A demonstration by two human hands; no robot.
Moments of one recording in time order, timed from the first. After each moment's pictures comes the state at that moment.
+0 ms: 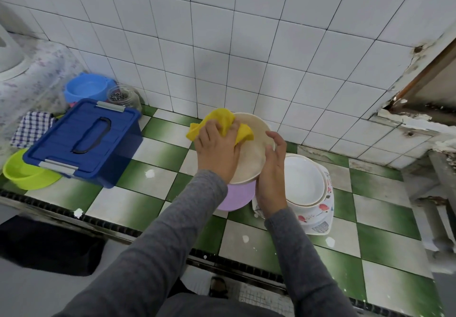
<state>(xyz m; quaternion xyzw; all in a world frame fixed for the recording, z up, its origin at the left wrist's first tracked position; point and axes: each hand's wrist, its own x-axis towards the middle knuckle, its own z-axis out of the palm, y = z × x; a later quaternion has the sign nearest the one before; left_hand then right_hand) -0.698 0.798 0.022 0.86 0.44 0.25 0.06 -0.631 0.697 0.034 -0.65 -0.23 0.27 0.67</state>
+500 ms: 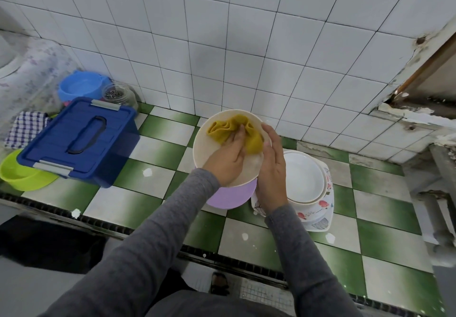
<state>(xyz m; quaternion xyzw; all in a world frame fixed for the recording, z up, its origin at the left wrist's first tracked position) -0.695 0.794 0.035 0.87 0.30 0.07 0.39 -0.622 0.699 0.027 -0.63 -0.26 0.26 0.68</state>
